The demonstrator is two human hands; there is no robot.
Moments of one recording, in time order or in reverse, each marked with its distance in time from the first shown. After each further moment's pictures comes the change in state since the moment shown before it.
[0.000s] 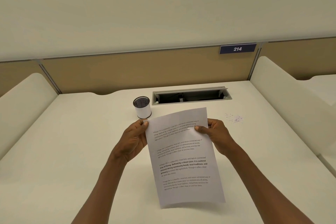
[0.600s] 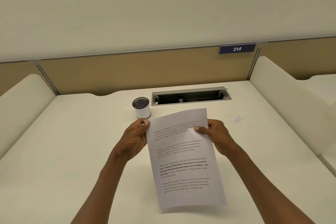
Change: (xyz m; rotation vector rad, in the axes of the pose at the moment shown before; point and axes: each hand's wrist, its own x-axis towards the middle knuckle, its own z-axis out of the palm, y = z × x) left_hand 0.011 0.003 0.000 0.003 0.017 -0.011; right_hand 0.005 -0.001 0.001 -0.019 0.010 0.012
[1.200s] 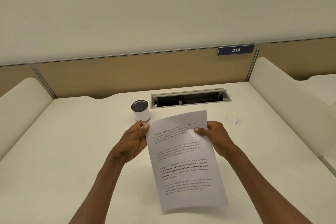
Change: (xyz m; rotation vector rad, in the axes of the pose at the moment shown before) left_hand 0.010 0.005 -0.006 -0.016 -0.060 -0.037; right_hand 0.007 -0.002 0.003 0.053 0.024 0.004
